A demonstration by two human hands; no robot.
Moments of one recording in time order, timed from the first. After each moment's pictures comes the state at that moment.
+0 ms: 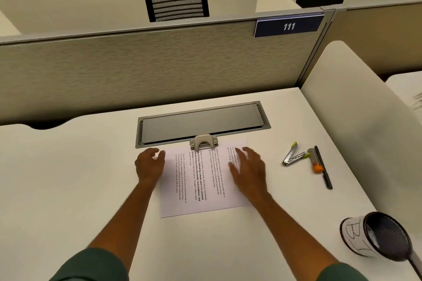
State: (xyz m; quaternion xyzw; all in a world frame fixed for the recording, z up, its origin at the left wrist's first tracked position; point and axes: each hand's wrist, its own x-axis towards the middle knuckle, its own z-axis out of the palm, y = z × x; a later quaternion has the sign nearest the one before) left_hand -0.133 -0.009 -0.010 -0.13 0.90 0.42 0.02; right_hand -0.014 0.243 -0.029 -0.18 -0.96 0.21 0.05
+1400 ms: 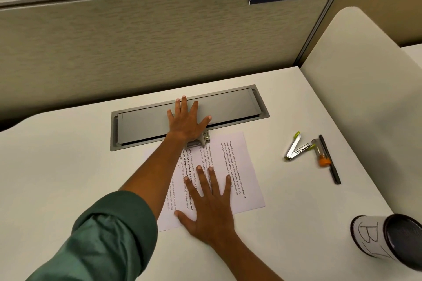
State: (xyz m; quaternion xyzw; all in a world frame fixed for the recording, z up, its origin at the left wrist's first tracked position) left_hand -0.234 0.134 -0.036 0.22 0.96 0.07 0.13; right_hand 0.007 0.139 -0.082 -0.08 -0.98 0.16 -0.04
